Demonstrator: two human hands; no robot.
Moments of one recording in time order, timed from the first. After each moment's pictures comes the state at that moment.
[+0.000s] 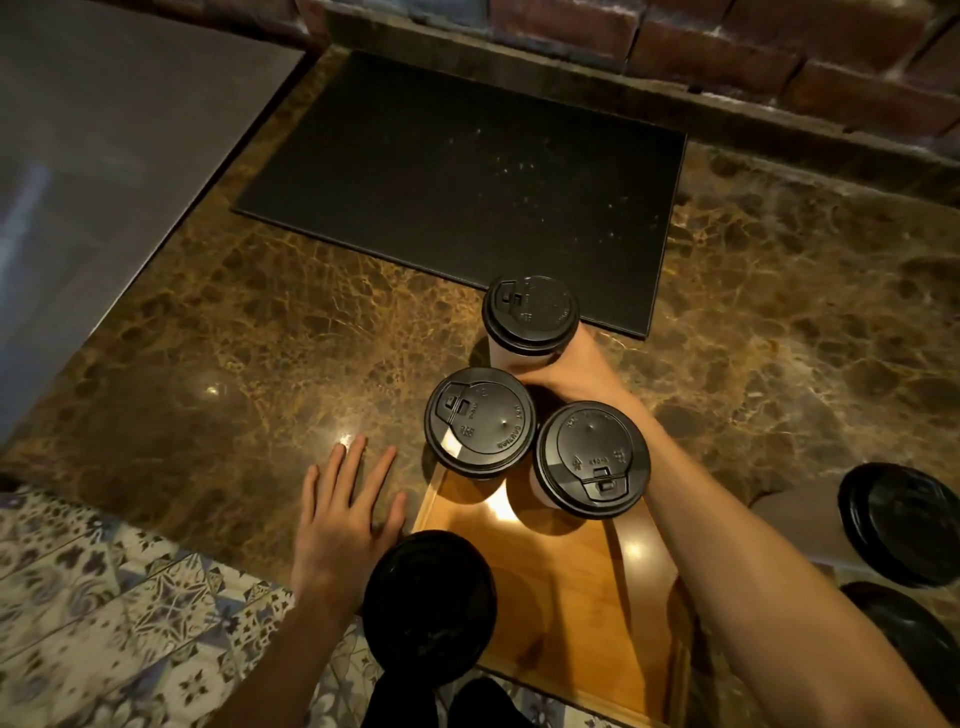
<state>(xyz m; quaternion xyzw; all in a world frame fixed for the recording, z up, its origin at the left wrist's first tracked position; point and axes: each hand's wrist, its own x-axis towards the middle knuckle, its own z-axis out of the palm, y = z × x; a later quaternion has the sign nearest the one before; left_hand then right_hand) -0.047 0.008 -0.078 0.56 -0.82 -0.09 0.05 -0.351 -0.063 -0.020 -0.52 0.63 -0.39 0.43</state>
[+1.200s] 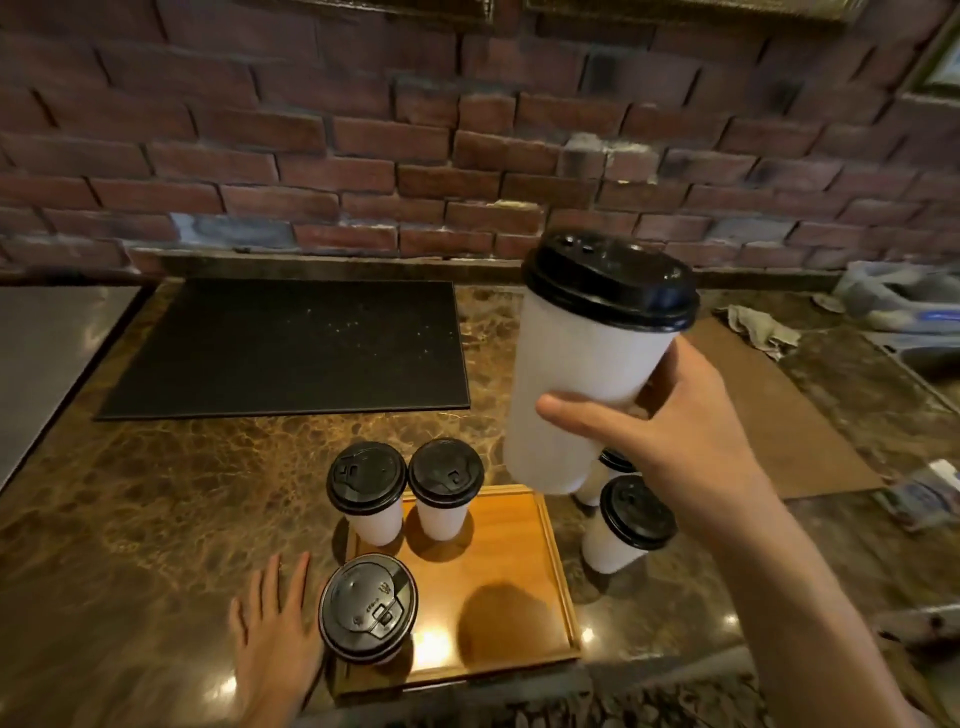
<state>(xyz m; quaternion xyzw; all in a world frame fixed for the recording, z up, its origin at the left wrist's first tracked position) -0.045 0.021 -0.035 0.55 -0.82 -0.14 -0.04 -0.274 0.192 0.278 -0.40 0.71 -0.56 0.15</state>
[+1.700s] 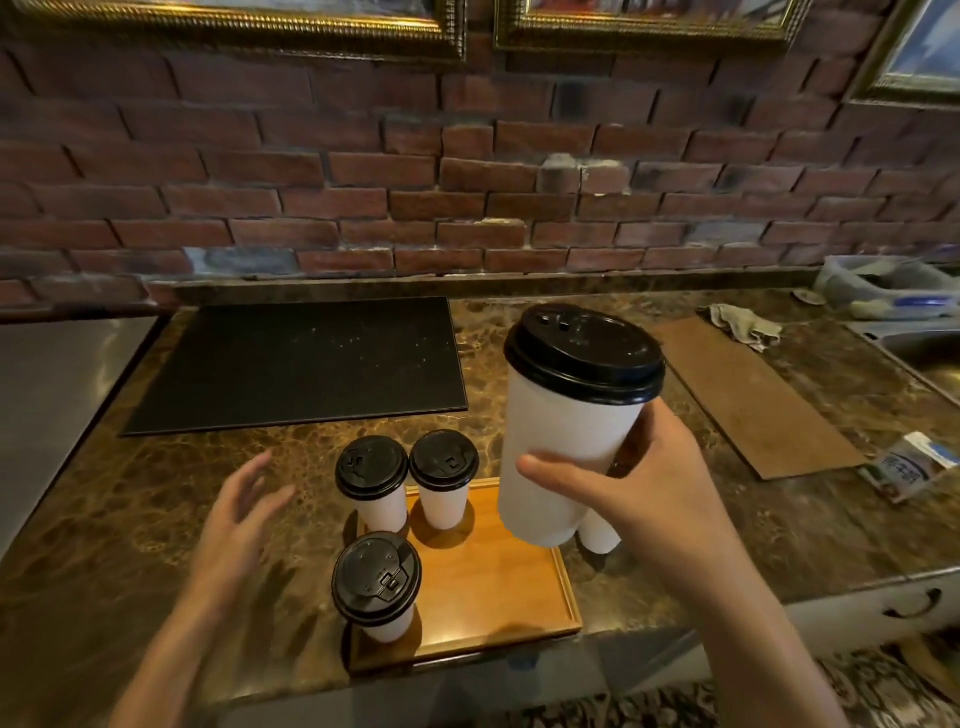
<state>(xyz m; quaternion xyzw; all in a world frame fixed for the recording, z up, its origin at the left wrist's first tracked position) -0.039 0.006 0.130 0.45 -0.65 -0.53 0.30 -0.231 0.244 0.257 -0.37 0.70 -0.59 0.15</state>
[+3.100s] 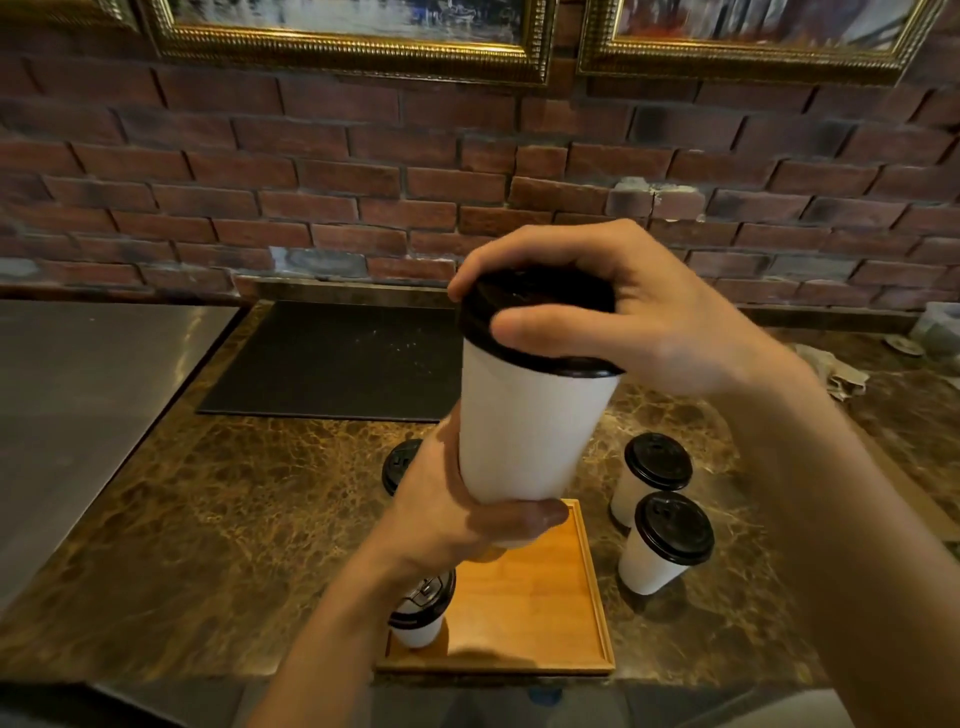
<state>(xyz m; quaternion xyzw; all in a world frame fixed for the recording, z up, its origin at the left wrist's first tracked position) -0.109 0.092 0.229 0.09 -0.70 -0.63 0.32 -0.250 0.168 0.368 -0.71 0.57 -0.36 0.19</state>
